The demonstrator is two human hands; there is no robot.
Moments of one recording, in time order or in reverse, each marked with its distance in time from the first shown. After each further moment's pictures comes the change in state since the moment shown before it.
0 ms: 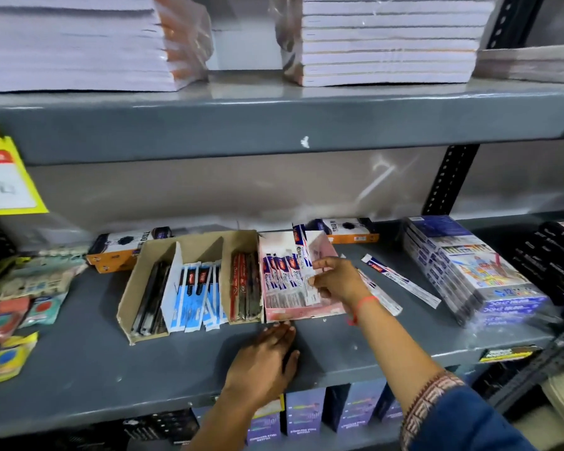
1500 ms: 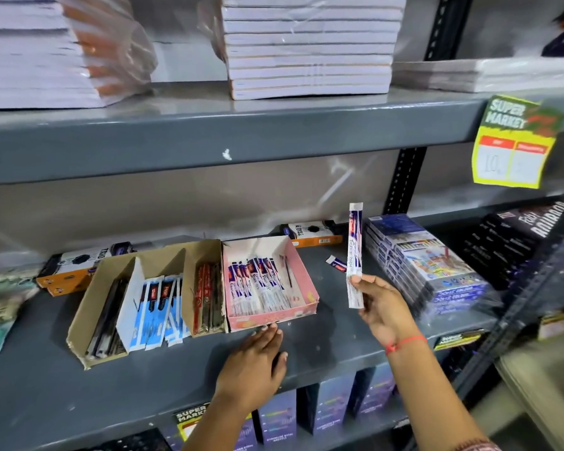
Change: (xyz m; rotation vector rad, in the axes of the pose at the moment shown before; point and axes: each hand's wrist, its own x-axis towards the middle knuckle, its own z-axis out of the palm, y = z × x) left_hand 0.020 0.035 0.013 -0.014 0.034 0.073; right_hand -0.038 0.057 -0.100 0.732 0.202 0.015
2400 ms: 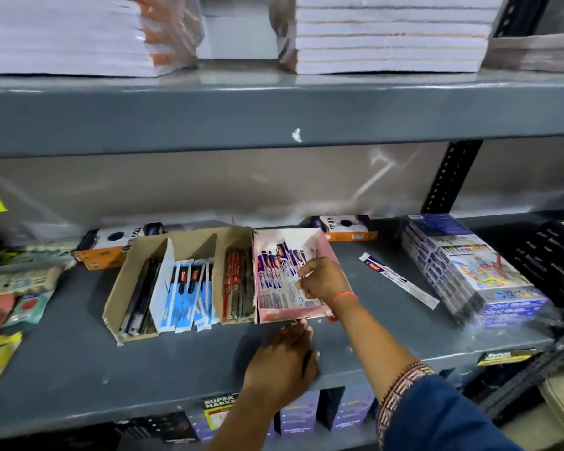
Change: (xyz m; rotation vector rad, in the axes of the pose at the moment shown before) left_hand 0.000 -0.007 0.006 -0.033 0.024 -0.030; right_hand 0.043 0.045 0.128 -1.145 -0.180 -0.080
